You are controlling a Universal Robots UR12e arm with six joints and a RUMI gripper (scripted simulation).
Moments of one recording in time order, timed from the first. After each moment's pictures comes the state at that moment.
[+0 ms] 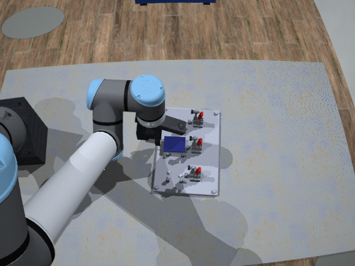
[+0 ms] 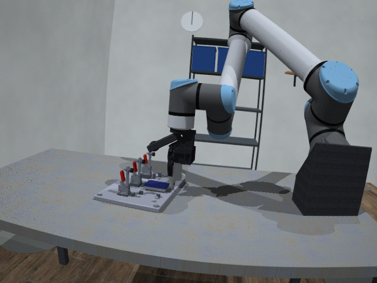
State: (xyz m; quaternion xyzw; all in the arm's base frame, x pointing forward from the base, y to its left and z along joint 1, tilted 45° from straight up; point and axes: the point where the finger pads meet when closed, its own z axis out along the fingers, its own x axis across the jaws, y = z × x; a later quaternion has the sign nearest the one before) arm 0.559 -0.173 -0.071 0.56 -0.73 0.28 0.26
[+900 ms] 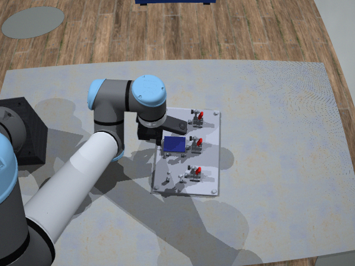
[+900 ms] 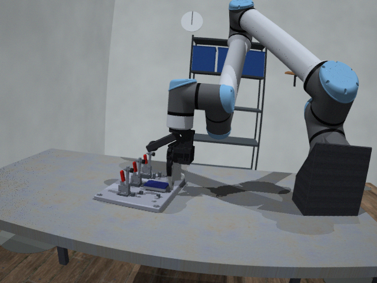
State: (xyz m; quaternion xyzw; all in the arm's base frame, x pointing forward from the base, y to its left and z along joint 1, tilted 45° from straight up) arm 0.563 -0.174 -0.071 0.56 -0.73 0.28 0.26
